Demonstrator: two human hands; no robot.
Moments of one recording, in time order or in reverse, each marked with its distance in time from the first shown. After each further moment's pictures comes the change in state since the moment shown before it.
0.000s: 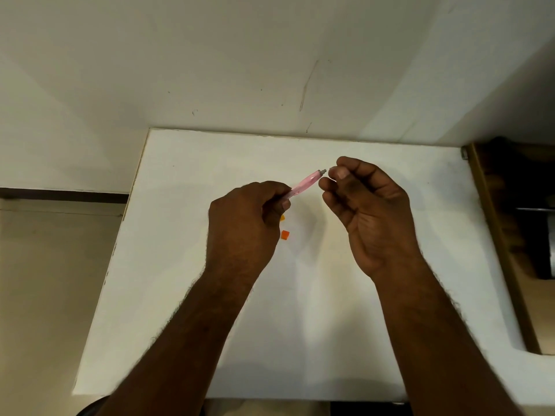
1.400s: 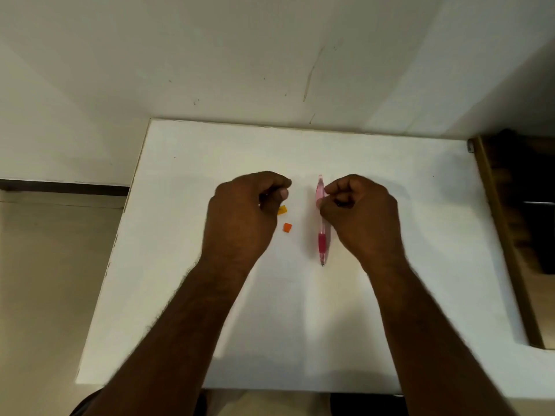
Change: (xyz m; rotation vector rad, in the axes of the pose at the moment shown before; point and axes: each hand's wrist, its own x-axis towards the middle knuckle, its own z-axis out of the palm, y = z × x) left_hand 0.004 0.000 -0.008 -0.028 -0.077 -0.101; right_hand 0.002 0.020 -0.004 -1.053 0.112 -0.130
